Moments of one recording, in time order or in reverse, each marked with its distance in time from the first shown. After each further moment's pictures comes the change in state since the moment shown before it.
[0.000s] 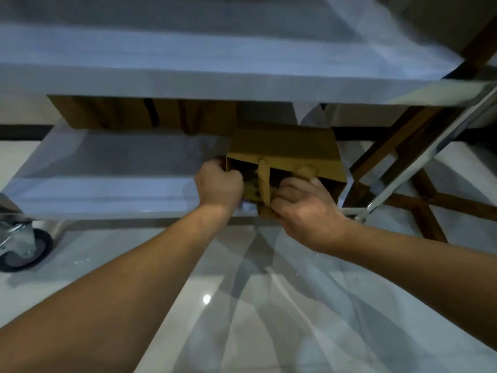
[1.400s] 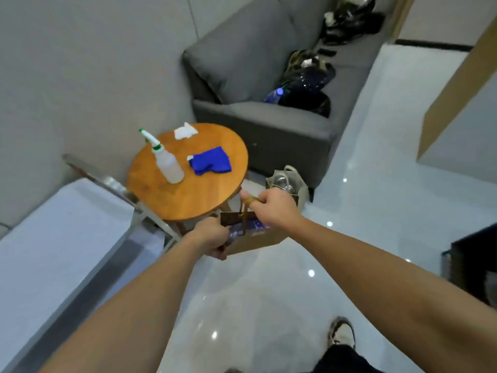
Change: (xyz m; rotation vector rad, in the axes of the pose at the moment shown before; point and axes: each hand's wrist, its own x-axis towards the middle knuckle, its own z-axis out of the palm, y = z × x) left_hand -0.474 0.628 -0.138 0.995 -1.192 0.145; right_hand -0.102 -0.091 -0.829 0.618 0.216 1.820
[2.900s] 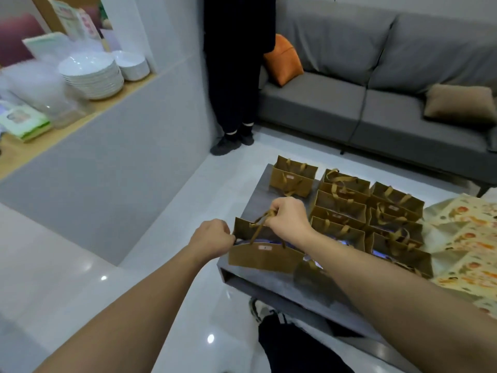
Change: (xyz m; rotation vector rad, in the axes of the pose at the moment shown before) left_hand -0.063 0.773 0.641 1.275 -0.560 1.430; right_hand -0.122 0.524 -0.630 0.216 1.354 1.089
